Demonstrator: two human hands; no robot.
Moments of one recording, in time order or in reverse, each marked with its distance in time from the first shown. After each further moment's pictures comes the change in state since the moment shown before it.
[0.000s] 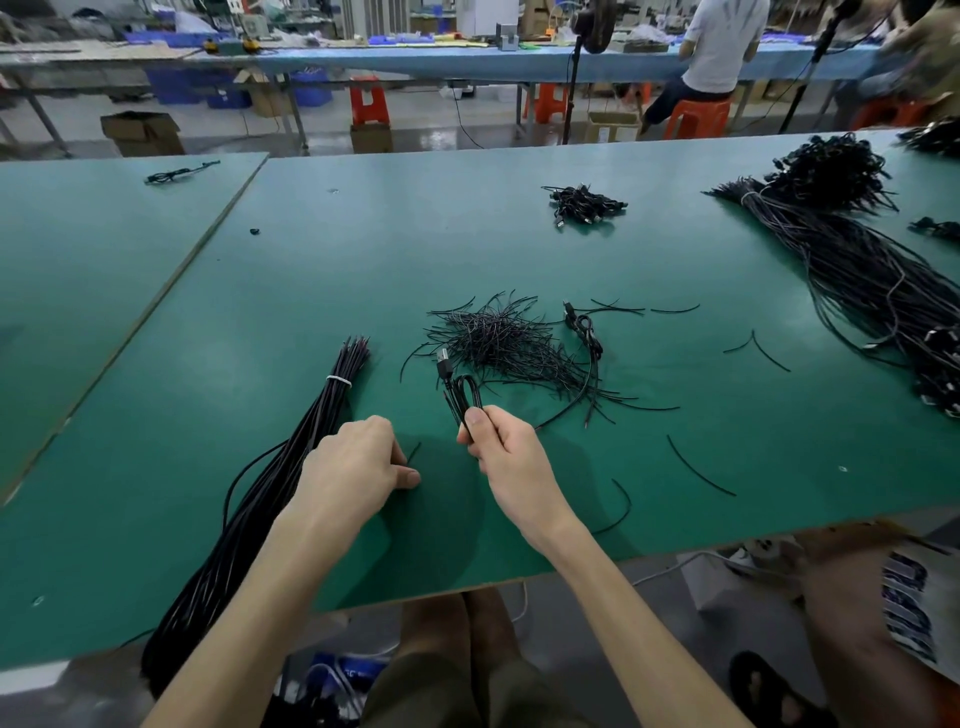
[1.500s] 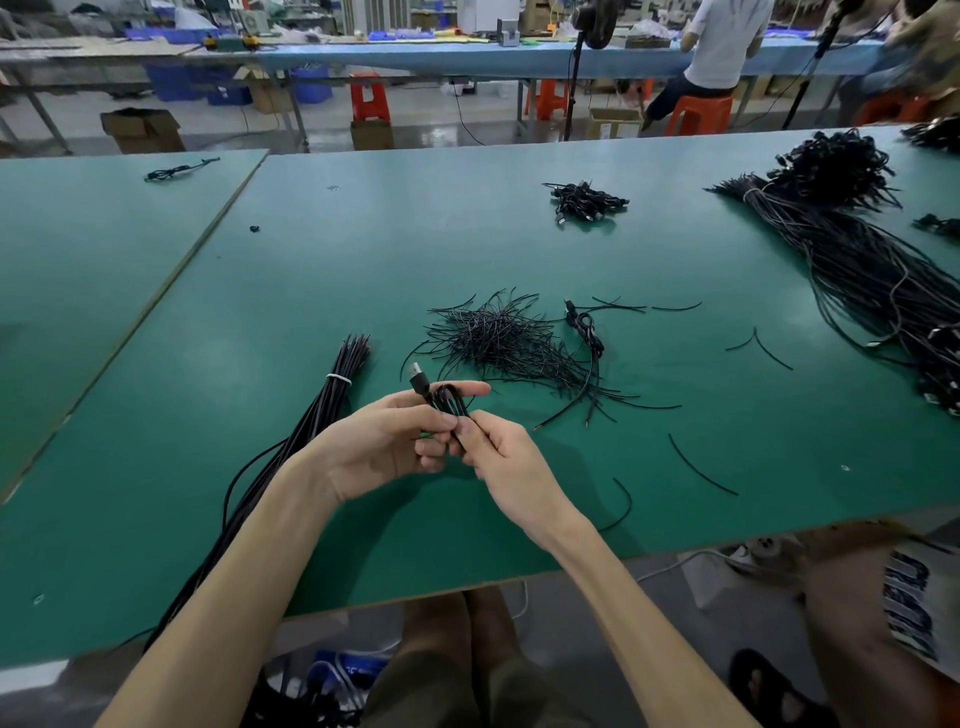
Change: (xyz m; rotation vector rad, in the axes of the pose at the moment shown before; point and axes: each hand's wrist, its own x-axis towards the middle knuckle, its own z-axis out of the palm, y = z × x) left_hand 0.035 -0.003 0.006 -1.461 -0.758 0.391; right_hand 0.000 0.000 -0.003 0.005 -0.133 -0.068
